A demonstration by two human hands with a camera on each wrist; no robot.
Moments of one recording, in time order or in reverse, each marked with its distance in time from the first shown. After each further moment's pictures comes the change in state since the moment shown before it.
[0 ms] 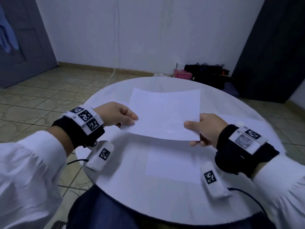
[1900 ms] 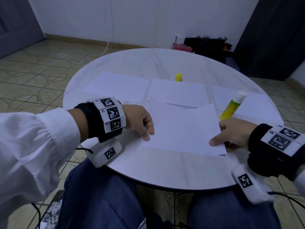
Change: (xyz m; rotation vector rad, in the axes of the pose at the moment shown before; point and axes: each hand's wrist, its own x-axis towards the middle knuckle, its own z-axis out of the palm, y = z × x) left_hand -0.021 0.014 0.091 0.529 -0.392 -0.028; right_hand 0.003 0.098 -0.043 -0.353 -0.110 0.246
